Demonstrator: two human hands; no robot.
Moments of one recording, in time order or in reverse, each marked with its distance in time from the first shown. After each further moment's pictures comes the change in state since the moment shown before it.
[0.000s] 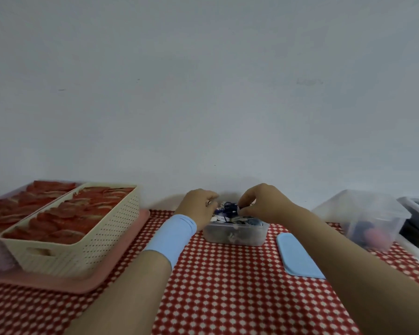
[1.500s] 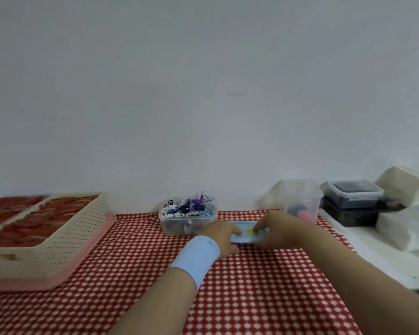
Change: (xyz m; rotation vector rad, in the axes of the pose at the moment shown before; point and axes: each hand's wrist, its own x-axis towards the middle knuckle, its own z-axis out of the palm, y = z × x) left_hand -0.060 0.135 0.091 0.342 -0.430 0.167; right_hand -0.128 0.109 -0.046 -0.286 -0.170 0.135
